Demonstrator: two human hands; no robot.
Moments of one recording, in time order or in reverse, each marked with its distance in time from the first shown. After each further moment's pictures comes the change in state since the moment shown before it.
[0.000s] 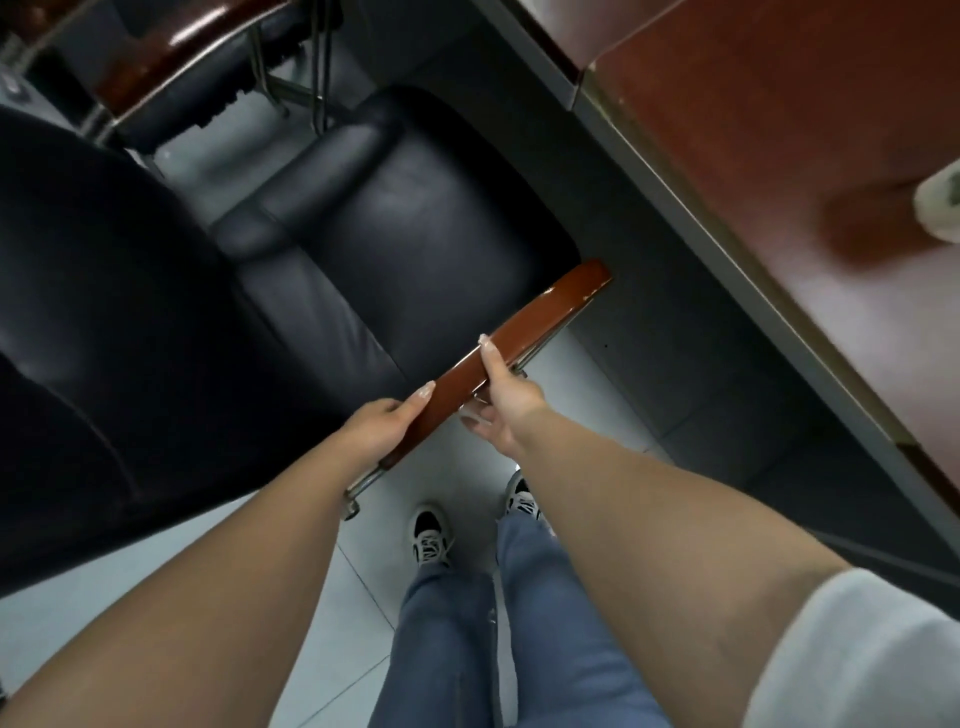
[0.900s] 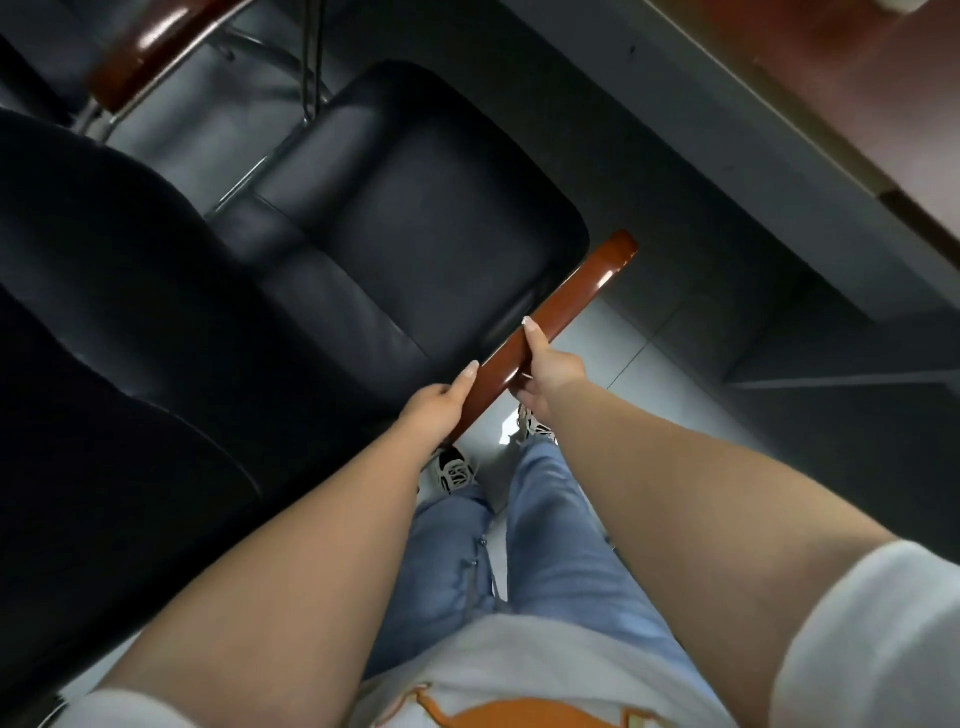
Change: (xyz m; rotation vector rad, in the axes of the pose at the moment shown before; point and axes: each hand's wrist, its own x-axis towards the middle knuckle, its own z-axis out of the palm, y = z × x) left_hand -0.067 -0.081 0.035 0.057 -0.134 0.033; right_hand -0.045 0.116 -0.017 0.170 0.284 -0.062
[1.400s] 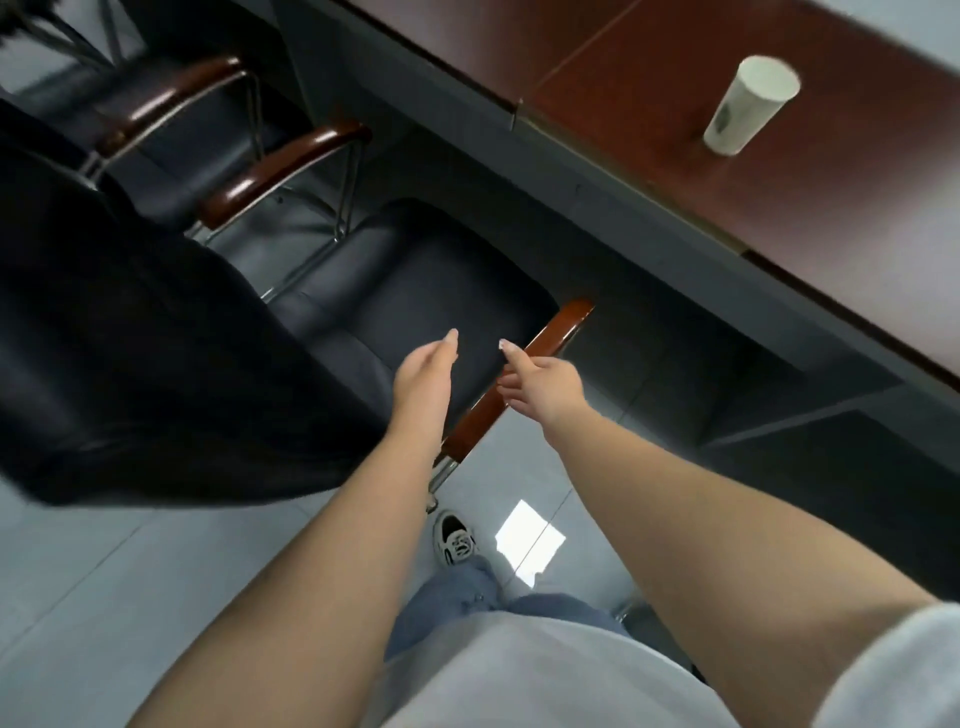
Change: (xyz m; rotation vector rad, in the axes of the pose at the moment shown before) left_hand -0.102 0.019 -0.041 -0.604 0.190 0.381; right_hand -0.114 0.006 -0.004 -0.302 -0.009 -0.458
